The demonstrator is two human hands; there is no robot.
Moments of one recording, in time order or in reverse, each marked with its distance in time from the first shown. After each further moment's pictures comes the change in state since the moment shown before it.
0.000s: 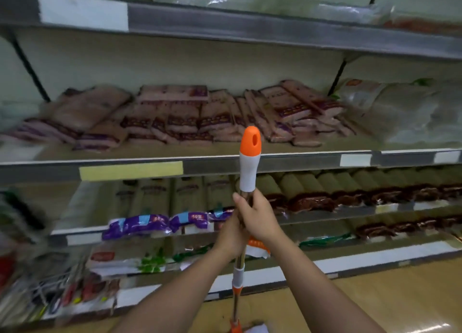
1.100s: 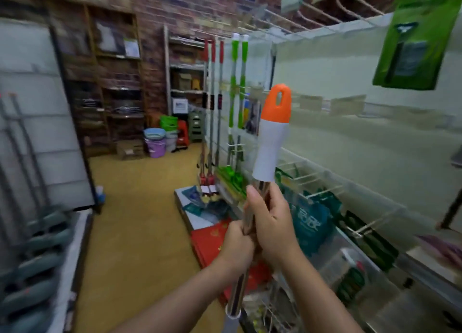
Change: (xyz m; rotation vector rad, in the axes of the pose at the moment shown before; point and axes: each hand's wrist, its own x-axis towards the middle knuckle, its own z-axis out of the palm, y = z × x) left_hand -0.395 -0.093 -0.434 -0.370 1.206 0.212; right_hand -0.245 -0.307 0.461 0.526 -0.993 -0.854
